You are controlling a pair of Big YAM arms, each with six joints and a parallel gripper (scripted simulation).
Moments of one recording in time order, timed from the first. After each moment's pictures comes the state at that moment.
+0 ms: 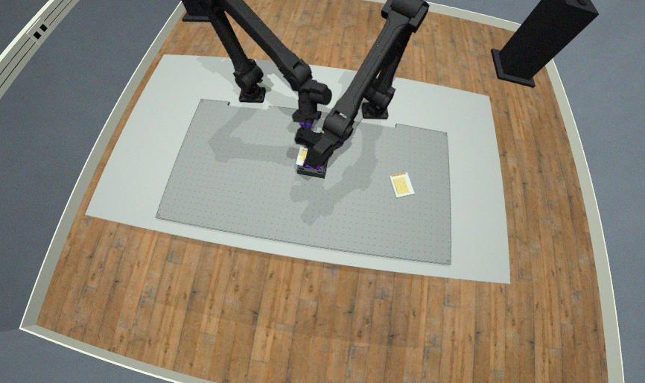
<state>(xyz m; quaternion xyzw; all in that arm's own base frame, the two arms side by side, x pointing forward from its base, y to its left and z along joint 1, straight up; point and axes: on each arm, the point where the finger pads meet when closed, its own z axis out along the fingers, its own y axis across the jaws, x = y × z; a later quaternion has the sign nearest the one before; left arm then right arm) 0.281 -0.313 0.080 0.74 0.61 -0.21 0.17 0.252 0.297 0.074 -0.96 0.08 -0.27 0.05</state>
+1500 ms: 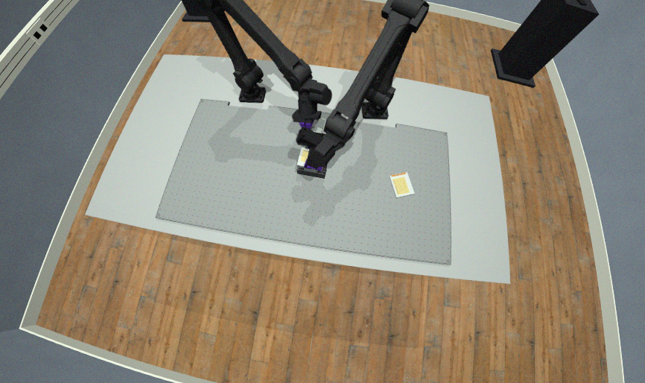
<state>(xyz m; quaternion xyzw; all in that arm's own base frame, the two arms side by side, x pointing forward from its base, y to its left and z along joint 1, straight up) 0.283 -0.308 0.079 0.74 0.61 -0.21 0.18 0.252 0.297 0.074 -0.96 0.08 -0.27 0.05</state>
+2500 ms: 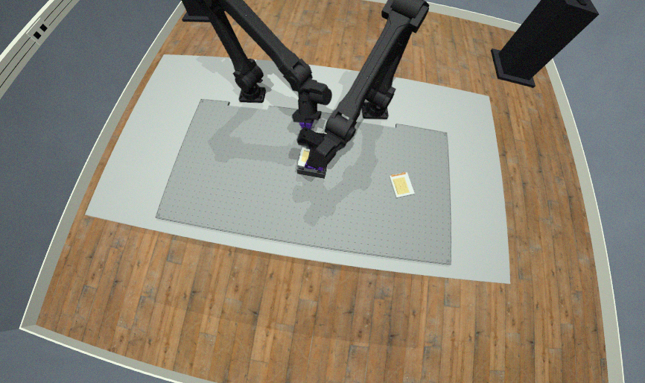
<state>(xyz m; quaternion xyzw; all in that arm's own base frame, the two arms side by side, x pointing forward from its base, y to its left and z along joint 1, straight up) 0.284 -0.306 0.079 0.74 0.61 -0.21 0.18 0.252 0.297 0.074 -0.96 0.08 -0.27 0.05</state>
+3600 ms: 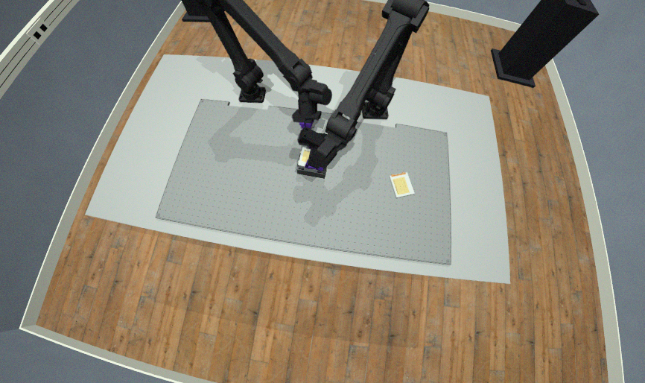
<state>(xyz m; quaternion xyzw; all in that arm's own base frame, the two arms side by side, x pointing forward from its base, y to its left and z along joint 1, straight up) 0.284 -0.305 0.080 0.74 0.61 -0.22 0.18 0.253 0.297 0.074 -0.96 0.08 -0.27 0.05</state>
